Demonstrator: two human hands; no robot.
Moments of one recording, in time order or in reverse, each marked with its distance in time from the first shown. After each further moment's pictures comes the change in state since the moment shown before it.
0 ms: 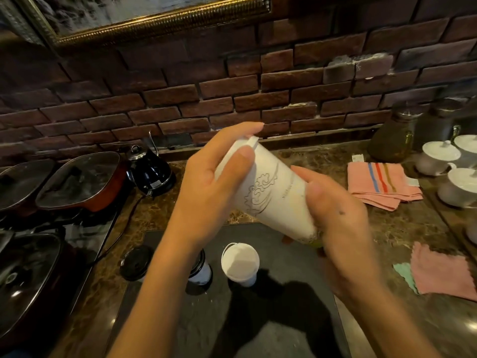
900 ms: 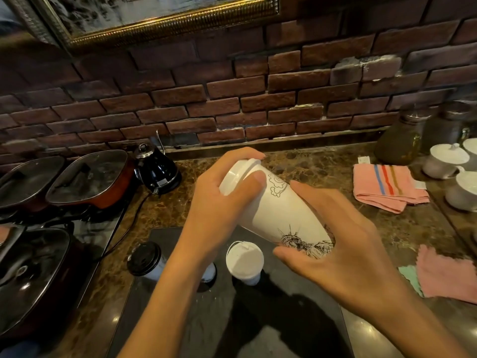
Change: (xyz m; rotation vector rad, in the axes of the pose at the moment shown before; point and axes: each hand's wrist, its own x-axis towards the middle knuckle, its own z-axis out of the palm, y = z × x) left_hand -0.020 -0.011 0.006 -0.066 0.044 -0.207; right_hand -0.017 -0.001 -0.018 -0.902 -0.197 -0.376
